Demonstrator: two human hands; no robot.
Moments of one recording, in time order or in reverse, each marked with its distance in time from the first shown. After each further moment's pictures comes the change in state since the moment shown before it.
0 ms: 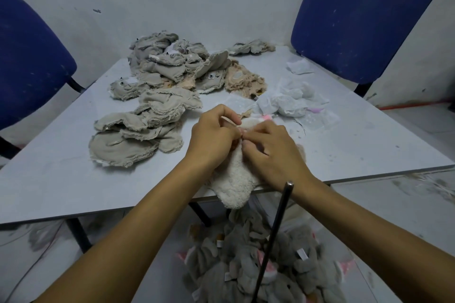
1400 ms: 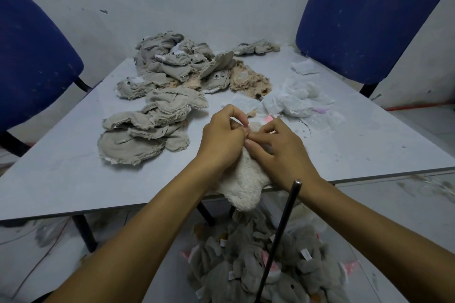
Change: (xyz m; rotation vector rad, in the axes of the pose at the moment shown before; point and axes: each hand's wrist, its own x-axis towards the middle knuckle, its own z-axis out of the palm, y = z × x) left_hand -0.002 0.000 0.007 0.088 0.007 0.037; right_hand -0.002 0.002 0.000 -0.036 0.009 0.017
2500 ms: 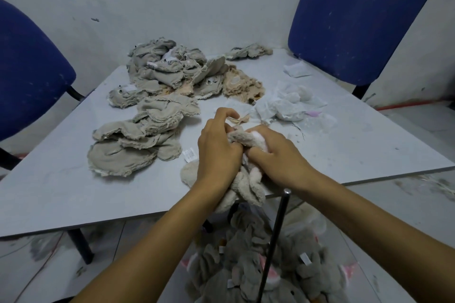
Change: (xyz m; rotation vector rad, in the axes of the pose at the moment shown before) left_hand -0.009 -0.007 0.016 0.150 0.174 0.181; right_hand 0.009 0.005 -0.011 0.286 -0.177 0.155
